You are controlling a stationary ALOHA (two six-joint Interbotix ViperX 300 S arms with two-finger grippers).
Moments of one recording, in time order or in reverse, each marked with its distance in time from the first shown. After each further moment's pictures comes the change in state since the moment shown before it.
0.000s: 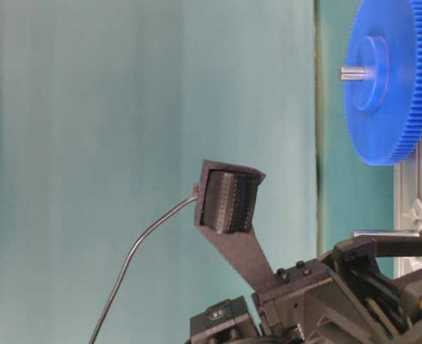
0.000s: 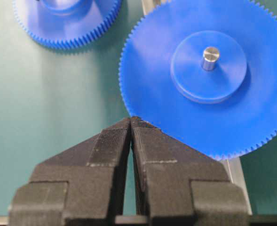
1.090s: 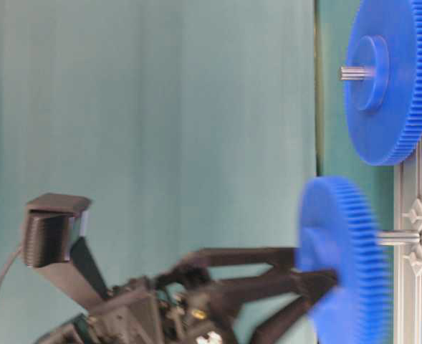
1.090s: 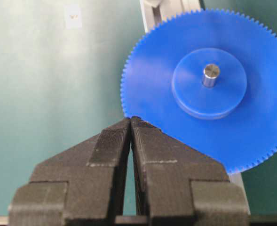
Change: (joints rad) left arm 0.176 -0.285 -0.038 0.002 0.161 0.219; right arm 0.000 0.012 0.003 0.000 -0.060 0.000
